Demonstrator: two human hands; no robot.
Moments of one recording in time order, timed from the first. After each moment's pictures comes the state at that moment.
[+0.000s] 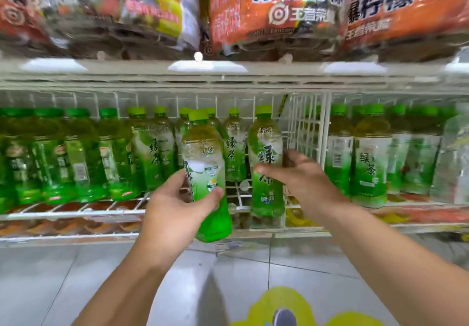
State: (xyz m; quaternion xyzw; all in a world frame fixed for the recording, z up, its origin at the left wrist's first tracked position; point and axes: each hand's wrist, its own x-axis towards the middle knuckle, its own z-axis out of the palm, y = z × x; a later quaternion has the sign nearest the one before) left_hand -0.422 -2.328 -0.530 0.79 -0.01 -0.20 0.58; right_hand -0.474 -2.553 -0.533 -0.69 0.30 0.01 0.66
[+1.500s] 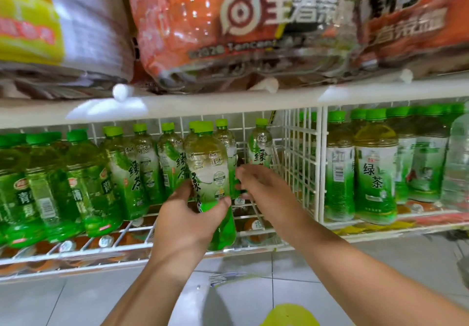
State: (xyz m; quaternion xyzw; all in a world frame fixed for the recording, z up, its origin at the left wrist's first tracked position) left_hand -0.394 -2.381 -0.555 0.86 -0.01 -0.18 0.48; right_hand -0.436 -2.537 -0.577 -0.69 0.28 0.00 0.66
